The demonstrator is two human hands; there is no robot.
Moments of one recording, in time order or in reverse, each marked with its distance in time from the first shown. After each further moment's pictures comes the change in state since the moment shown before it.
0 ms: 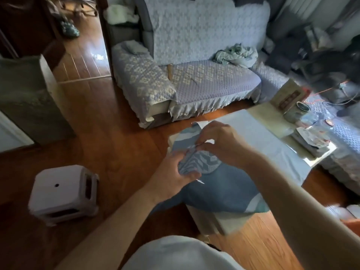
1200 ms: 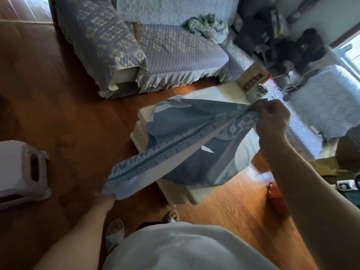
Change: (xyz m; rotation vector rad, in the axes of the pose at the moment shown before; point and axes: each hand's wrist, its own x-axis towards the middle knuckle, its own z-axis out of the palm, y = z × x) left_hand -0.039 -0.330 0.045 -0.145 0.223 -1.099; right_hand -0.045 0.050 -0.029 0.096 0.826 0.976
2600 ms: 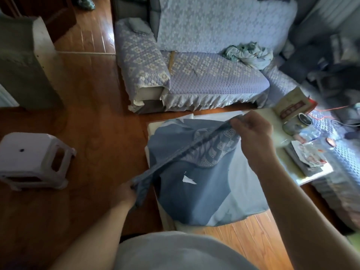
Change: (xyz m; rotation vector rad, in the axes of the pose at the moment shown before) left_hand -0.098 0.101 0.174 0.312 0.281 0.337; right_hand 0.115 0.070 -0.025 0.354 -0.605 -0.208
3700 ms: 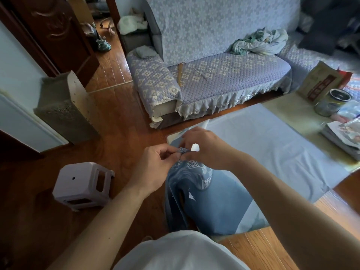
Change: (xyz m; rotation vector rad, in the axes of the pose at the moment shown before) left_hand -0.157 0.200 -0.157 -0.370 0.020 0.593; right_hand -0.011 -0.005 0.028 -0.279 -0.756 -0.497
